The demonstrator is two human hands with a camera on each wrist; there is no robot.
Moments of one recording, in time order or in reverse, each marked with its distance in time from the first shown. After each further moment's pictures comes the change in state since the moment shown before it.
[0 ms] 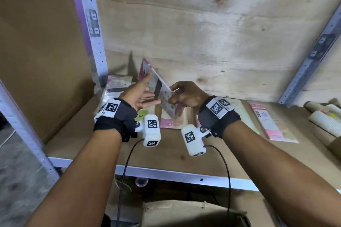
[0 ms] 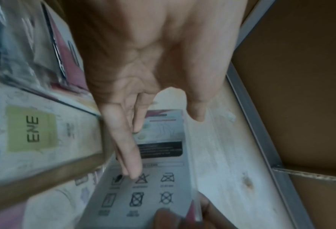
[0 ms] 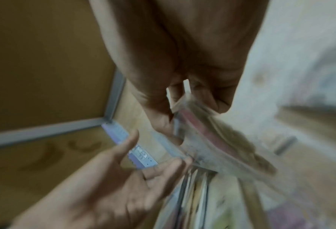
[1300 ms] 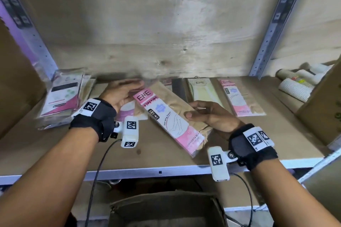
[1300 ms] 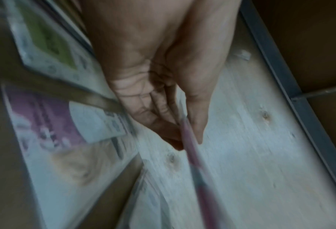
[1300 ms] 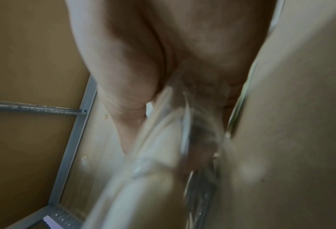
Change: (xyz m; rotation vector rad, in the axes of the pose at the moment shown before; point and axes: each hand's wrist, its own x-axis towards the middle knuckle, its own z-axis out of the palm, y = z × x) left_hand 0.036 -0.060 0.083 0.209 -0.124 0.139; right_hand -0.093 0.180 -0.114 0.392 -0.080 -0.057
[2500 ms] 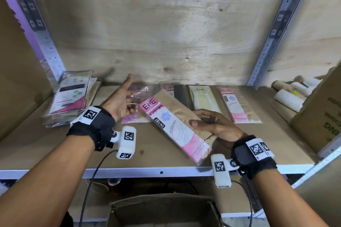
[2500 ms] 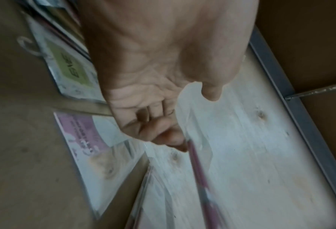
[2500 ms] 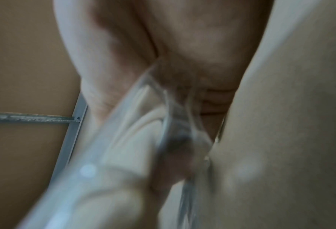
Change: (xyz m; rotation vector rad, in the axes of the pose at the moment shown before) left_hand -0.015 -0.002 -0.010 -0.038 -0.049 -0.183; right_hand -0.024 -0.009 0.004 0.059 0.000 0.044
